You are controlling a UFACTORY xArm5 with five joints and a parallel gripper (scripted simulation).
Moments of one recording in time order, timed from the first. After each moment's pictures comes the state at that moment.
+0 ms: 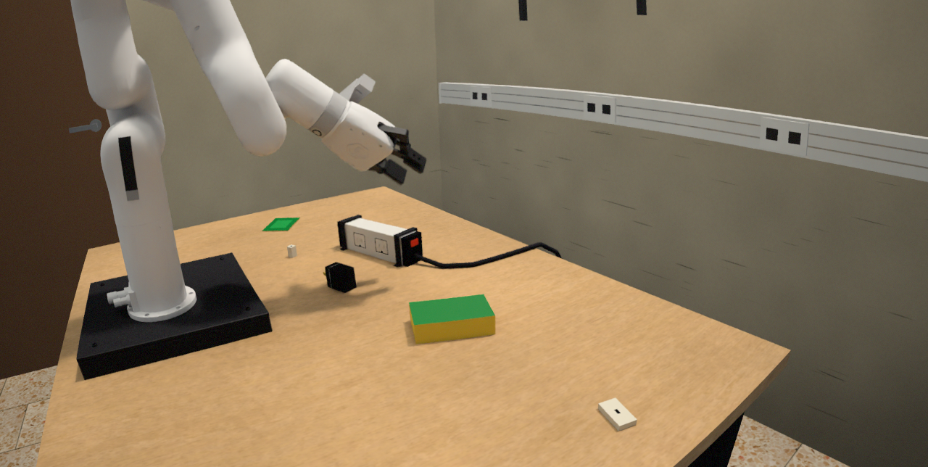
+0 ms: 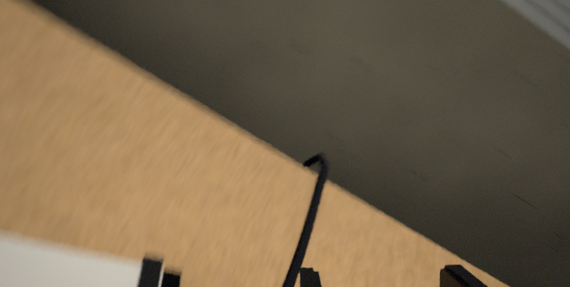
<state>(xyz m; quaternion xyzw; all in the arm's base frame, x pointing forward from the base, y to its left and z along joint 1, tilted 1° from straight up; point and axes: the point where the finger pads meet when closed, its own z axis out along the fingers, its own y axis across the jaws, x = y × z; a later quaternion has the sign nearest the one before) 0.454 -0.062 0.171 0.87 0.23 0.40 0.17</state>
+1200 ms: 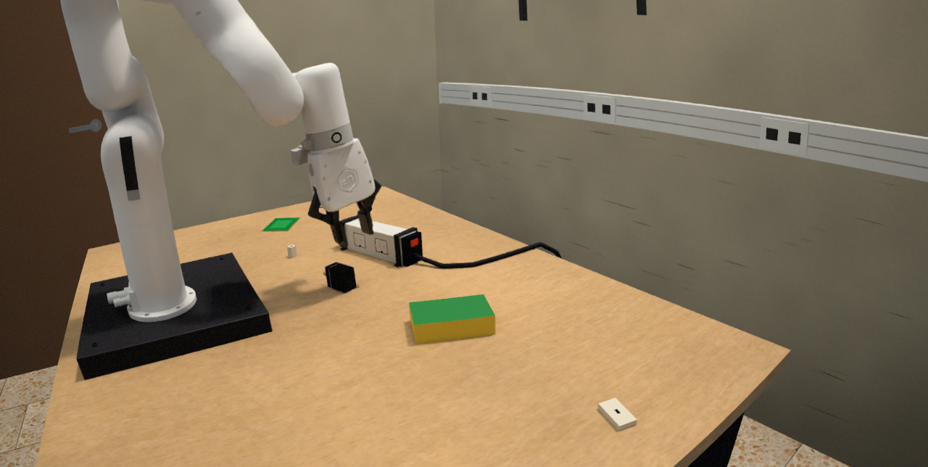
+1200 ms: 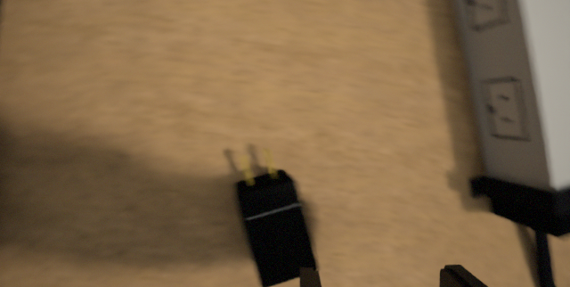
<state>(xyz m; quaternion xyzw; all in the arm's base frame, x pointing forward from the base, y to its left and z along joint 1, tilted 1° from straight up) 0.357 -0.038 0.073 0.65 0.75 0.05 0.07</state>
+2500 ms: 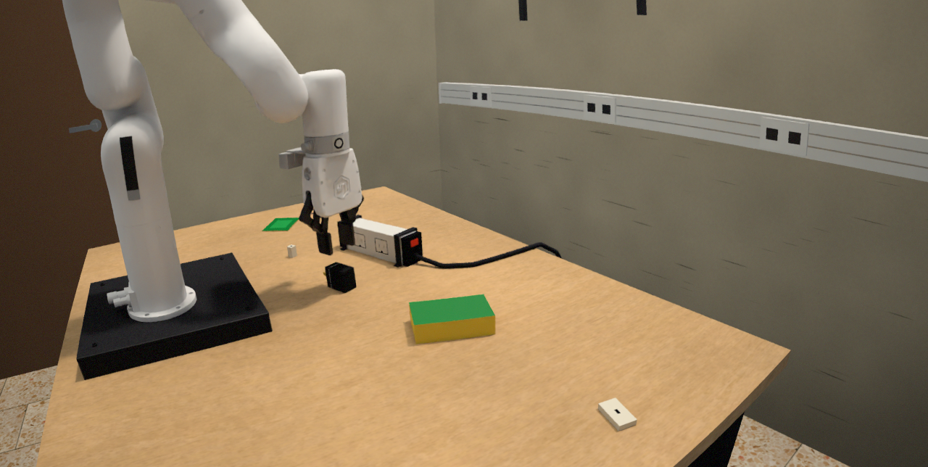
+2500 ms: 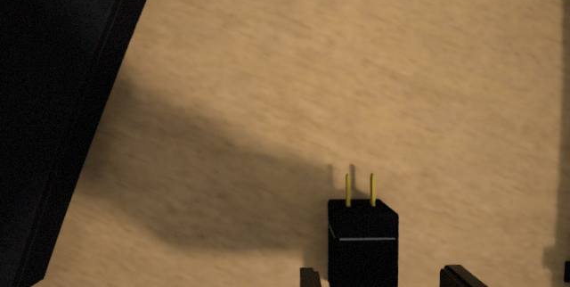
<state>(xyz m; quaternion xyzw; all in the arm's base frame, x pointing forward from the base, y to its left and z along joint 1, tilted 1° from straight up) 0.326 -0.032 0.061 0.56 0.83 0.00 0.00</state>
